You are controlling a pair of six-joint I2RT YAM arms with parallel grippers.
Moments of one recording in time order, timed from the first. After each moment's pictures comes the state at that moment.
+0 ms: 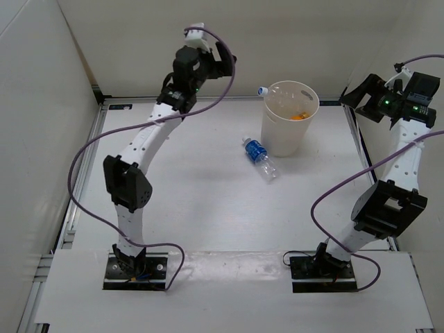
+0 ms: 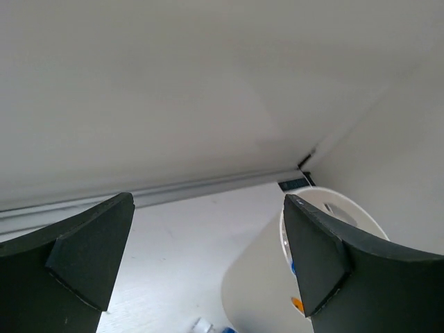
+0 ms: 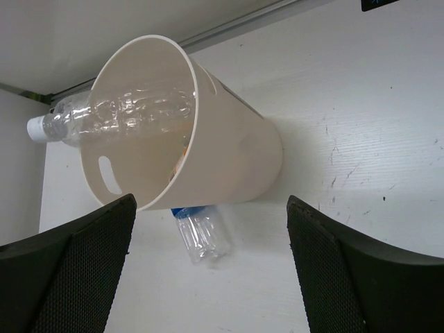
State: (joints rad) left arm -0.50 2.02 2.09 -0.06 -0.03 -0.35; right arm -0.42 1.63 1.74 -0.69 -0.71 0.24
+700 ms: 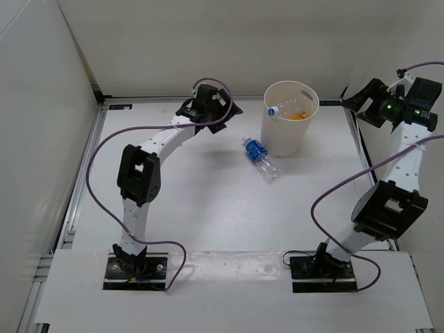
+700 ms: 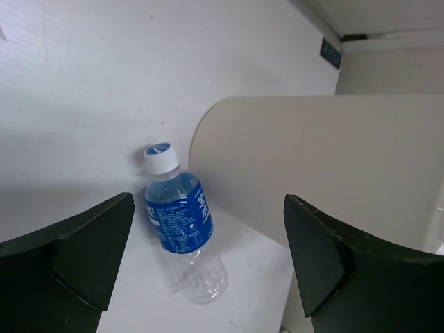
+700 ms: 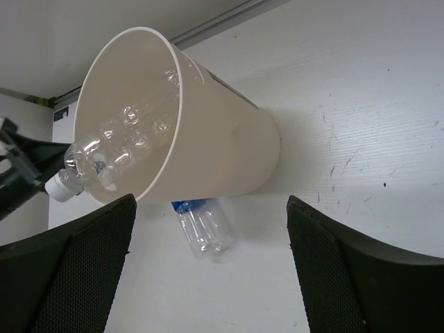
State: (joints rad) left arm -0.51 2.10 1.83 -0.33 0.05 -1.01; right arm -0.45 1.62 1.68 -0.68 -0.73 0.25
